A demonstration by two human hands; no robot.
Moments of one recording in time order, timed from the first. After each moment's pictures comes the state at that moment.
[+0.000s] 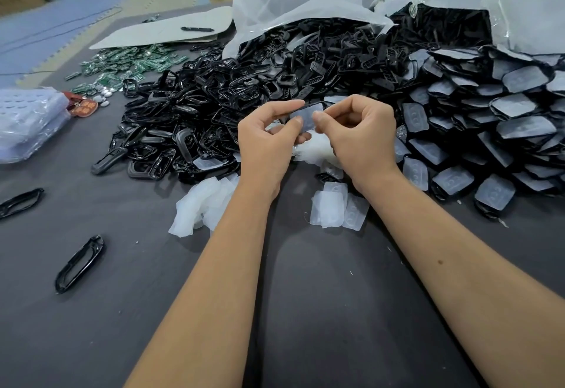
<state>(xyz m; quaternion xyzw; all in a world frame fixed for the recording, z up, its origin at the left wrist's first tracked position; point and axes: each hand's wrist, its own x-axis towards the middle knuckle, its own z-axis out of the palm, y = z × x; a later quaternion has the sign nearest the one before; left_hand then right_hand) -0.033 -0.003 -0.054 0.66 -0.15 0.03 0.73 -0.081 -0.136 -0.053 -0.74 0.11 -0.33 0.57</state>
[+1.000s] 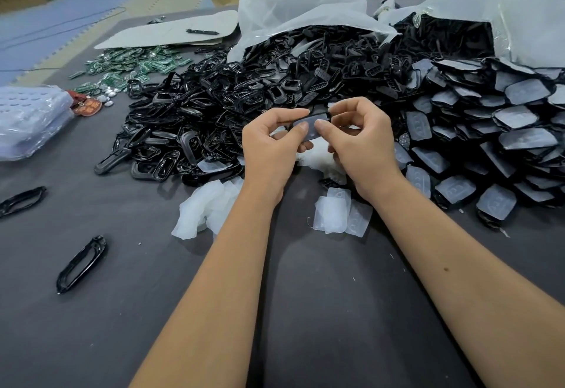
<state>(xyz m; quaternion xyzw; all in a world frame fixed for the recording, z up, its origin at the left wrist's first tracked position) -0.034 -0.003 -0.054 0.65 -0.15 0.02 0.75 -0.078 -0.139 -0.055 -0.73 0.11 -0.27 0.62</state>
